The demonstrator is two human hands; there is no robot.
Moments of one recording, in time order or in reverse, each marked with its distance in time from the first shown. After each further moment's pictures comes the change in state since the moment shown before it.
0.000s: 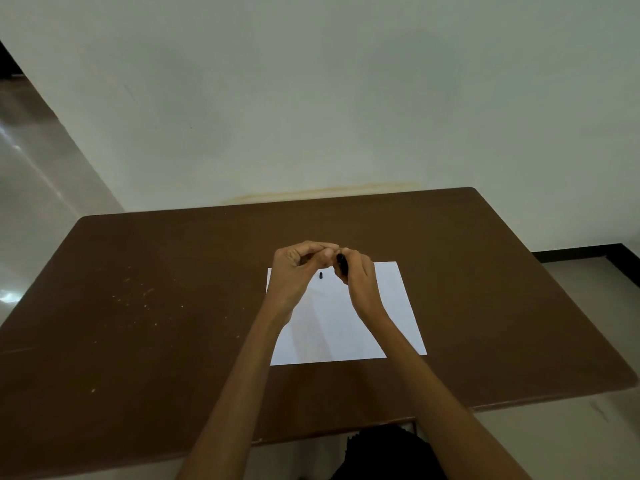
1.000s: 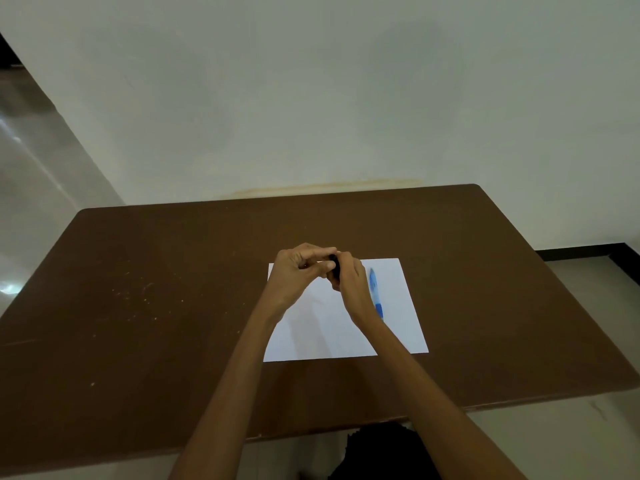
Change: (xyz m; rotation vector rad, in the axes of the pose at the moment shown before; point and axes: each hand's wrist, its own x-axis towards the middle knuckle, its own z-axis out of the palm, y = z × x) left_hand 0.006 -0.021 -0.012 0.094 -0.120 -0.040; right_hand 0.010 0.023 0.016 -0.173 -0.041 0.042
